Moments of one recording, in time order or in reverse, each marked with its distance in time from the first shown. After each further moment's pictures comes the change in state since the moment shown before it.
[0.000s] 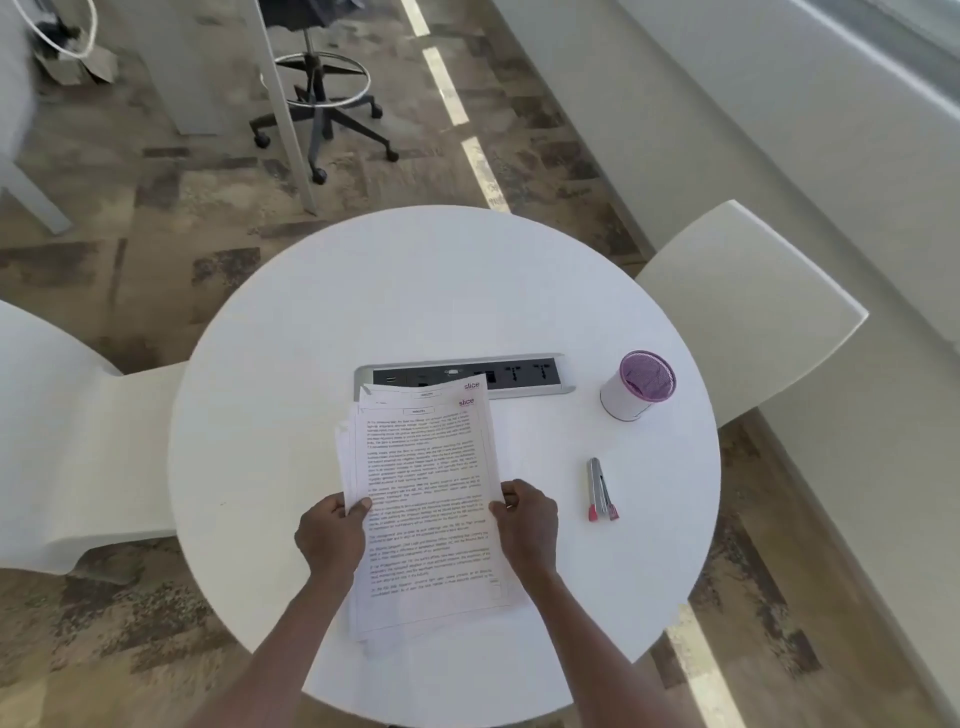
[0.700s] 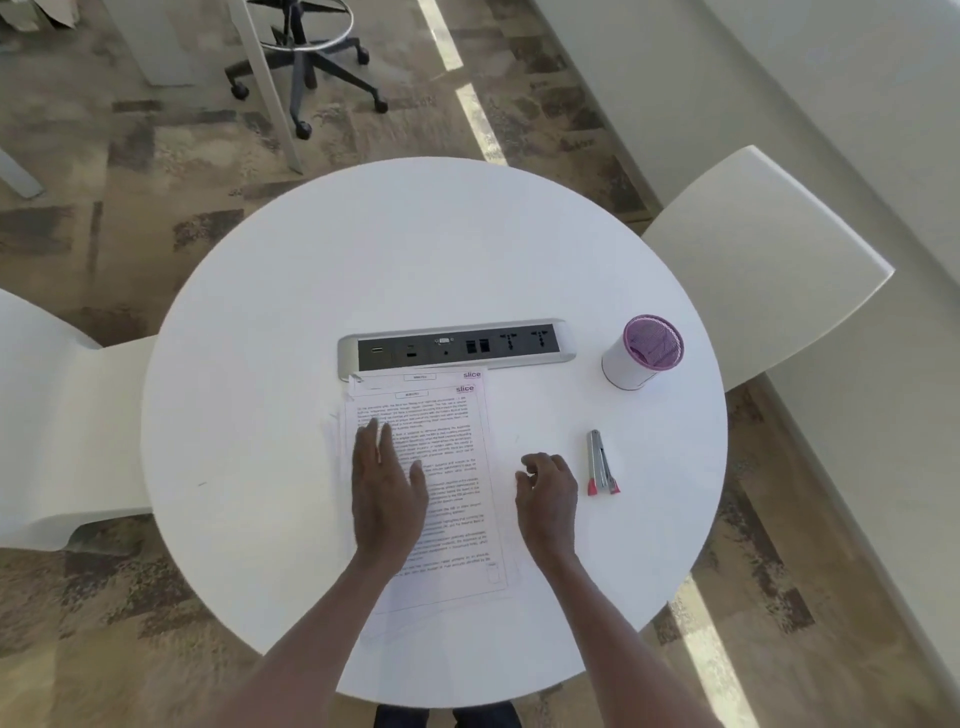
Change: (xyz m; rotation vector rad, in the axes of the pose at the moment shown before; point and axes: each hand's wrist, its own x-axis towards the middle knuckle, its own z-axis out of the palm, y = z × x) left_hand -0.035 0.023 0.058 0.414 -0.015 0.575; right_hand 0.018 0.036 -0.009 -0.063 0.153 -0.100
